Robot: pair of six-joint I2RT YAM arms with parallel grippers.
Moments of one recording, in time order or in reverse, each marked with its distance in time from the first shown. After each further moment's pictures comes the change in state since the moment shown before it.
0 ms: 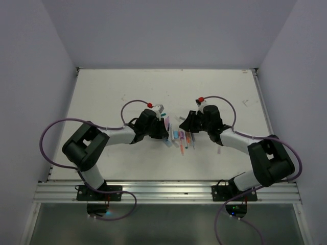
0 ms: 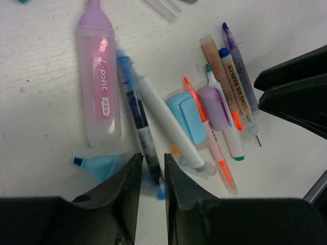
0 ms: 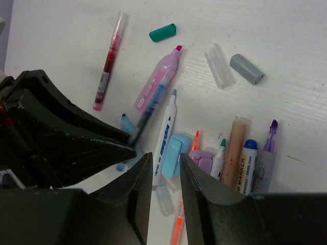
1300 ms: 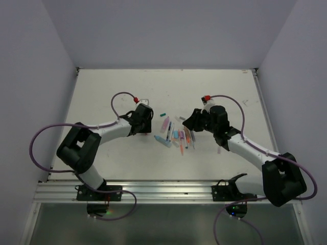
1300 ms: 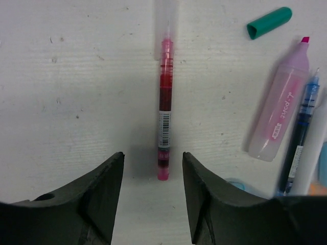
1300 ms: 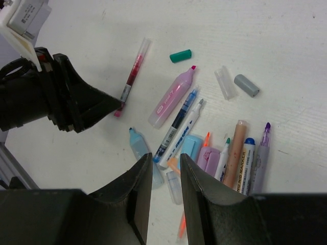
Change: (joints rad) left arm 0.080 -0.068 0.117 -0.426 -0.452 0.065; right arm 0.001 -0.229 -0.026 -0.081 0.043 -0.023
